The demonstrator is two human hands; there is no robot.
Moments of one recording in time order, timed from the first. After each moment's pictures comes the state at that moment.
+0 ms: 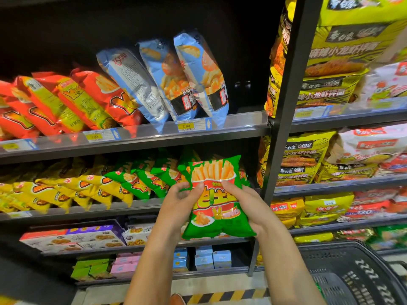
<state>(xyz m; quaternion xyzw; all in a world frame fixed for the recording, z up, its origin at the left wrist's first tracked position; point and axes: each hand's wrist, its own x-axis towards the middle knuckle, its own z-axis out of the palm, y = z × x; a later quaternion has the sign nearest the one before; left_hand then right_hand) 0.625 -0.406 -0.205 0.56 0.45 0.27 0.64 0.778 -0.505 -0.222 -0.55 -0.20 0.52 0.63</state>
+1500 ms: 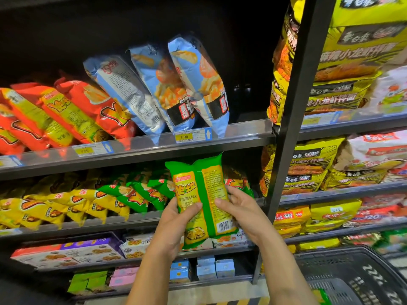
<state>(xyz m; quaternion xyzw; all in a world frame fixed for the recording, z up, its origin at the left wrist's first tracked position) 0.632 -0.369 -0.238 0.53 0.39 0.26 0.70 0.802 -0.467 -0.262 -0.54 -0.28 0.47 0.64</state>
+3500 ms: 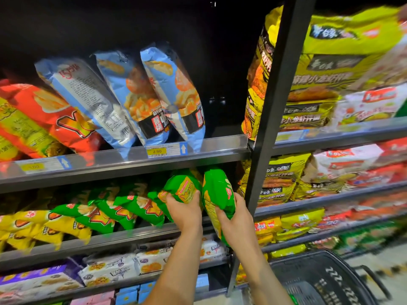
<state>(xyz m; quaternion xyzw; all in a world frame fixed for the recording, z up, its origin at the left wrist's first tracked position) 0.786 -0.343 -0.297 0.48 0.54 0.43 0.54 0.834 -0.473 -0.288 -0.81 -0.27 0.12 0.51</state>
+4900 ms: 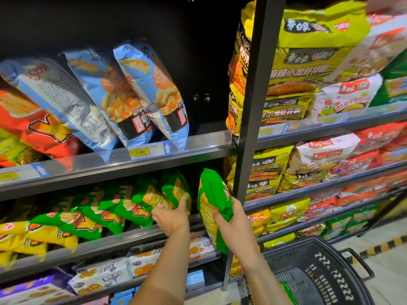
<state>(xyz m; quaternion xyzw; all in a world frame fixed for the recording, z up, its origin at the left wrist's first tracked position) 0.788 -0.334 -0.333 0.47 0.64 0.35 0.50 0.827 -0.502 -0.280 -0.79 -0.22 0.18 0.55</state>
